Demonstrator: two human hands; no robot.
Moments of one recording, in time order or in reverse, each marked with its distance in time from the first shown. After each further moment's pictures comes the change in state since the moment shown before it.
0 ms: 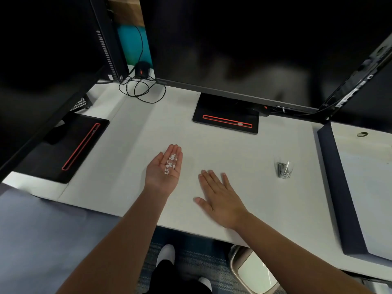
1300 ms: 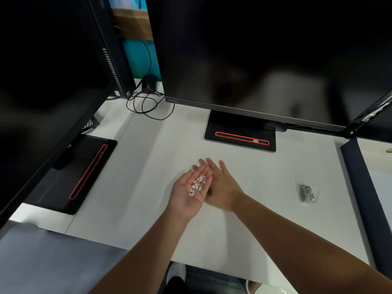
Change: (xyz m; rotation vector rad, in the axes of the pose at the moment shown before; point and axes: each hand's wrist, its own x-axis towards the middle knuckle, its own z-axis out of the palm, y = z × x) left_hand 0.022 -0.009 0.021 0.217 0.033 -0.152; right_hand 0.116 0.011 -0.033 -0.067 0.072 -0.070
